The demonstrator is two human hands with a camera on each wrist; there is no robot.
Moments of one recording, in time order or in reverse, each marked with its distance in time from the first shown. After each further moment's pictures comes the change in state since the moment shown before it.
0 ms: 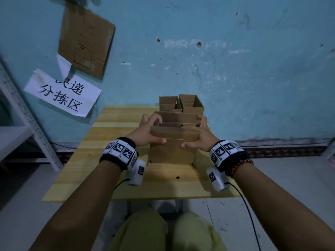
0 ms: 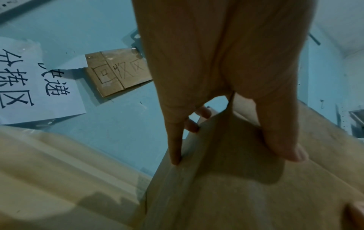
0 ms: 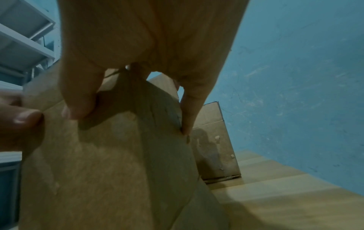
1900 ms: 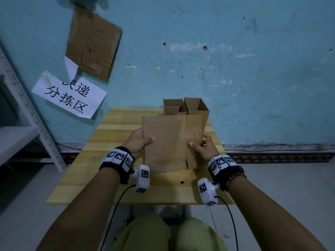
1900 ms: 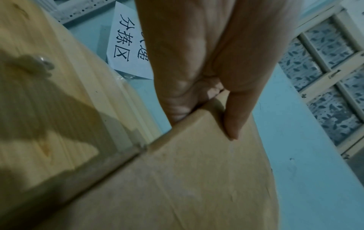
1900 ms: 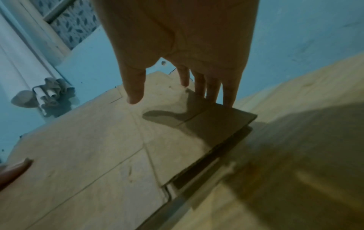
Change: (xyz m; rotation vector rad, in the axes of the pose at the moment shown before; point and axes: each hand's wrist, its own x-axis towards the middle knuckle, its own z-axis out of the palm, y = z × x) left_hand -0.003 -0.037 0.004 -0.748 0.184 -0.266; right_hand 0.013 0.028 0.041 0.425 0.229 0.397
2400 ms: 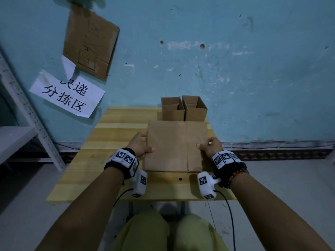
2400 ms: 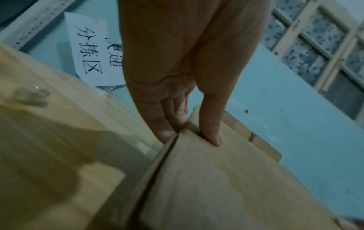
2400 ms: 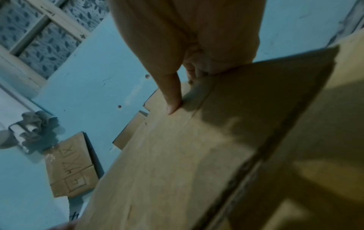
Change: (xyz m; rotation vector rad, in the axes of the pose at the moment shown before) left_hand 0.001 -0.014 0.004 0.500 0.051 -0.179; right_hand -0.003 0.002 -0.016 -0.117 0.103 0.130
